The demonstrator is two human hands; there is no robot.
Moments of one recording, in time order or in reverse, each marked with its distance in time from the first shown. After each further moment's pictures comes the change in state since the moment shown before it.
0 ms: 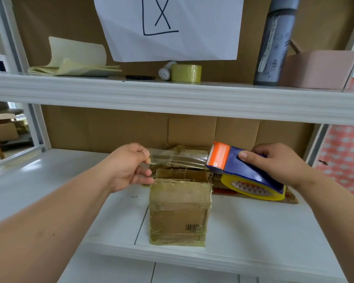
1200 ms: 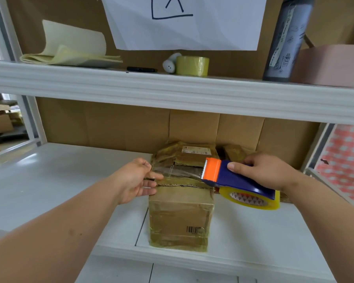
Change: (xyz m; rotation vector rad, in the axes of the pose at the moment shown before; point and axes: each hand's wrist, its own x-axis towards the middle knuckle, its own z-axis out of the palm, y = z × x) left_hand 0.029 -0.042 0.002 -0.022 -0.012 -0.184; right_hand 0.025 -0.002 0.035 -0.230 -0.228 0.114
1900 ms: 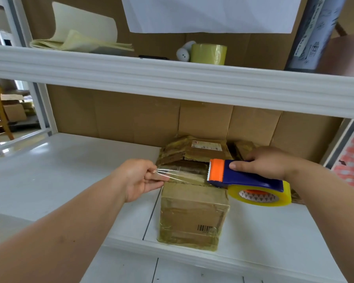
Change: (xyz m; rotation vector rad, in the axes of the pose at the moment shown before) left_hand -0.007 -0.004 -0.009 -0.214 0.014 -0.116; right_hand 0.030 -0.022 0.002 -0.165 -0.195 0.032
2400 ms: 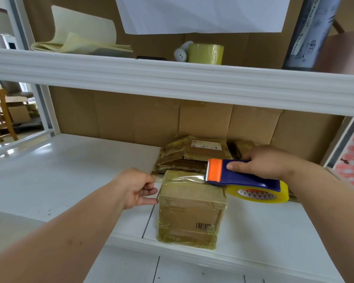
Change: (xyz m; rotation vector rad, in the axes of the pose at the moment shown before) left_hand 0.004 -0.019 -0.001 0.164 0.166 -0.090; right_hand 0.003 0.005 0.002 -0.077 0.035 -0.044
